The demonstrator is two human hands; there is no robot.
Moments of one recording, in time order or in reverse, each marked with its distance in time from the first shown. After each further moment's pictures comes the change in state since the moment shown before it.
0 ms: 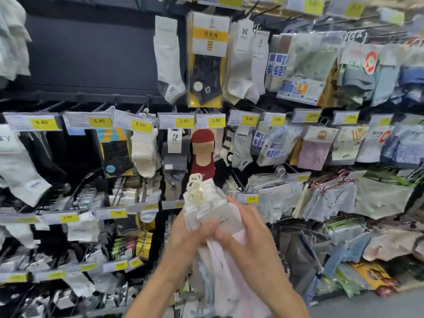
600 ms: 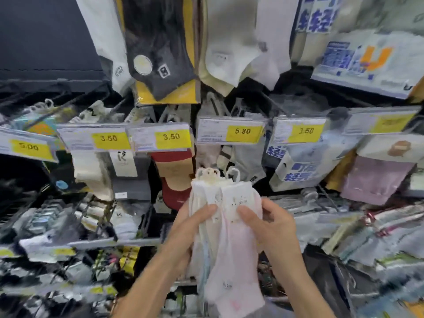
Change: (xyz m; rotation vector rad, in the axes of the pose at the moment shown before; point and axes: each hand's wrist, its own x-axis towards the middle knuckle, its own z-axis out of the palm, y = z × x) left_hand 0.246 -0.086 0.032 -0.203 0.259 -0.275; right_hand 0.228 0.170 -0.077 0.451 0.016 0.249
